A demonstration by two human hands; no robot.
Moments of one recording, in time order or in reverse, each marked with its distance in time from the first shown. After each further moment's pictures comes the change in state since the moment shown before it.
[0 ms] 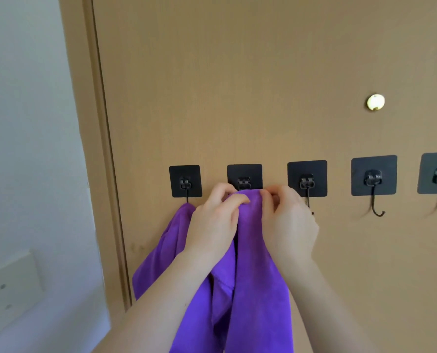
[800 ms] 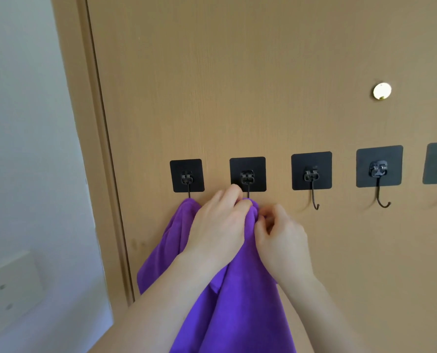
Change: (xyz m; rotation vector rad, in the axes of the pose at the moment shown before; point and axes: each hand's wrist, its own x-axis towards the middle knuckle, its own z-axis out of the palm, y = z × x) left_hand -0.007 0.008 -0.015 0.269 -0.198 0.132; right_hand -0.033 0.022 0.013 0.133 -0.200 -0.046
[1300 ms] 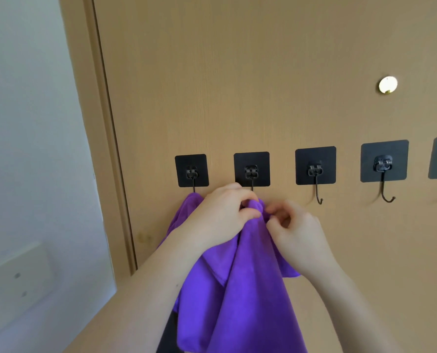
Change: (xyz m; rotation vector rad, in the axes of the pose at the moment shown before) left_hand 0.022 -0.003 -0.030 -0.369 -0.397 -0.187; right_hand 0.004 0.001 -0.033 0.119 -0.171 0.013
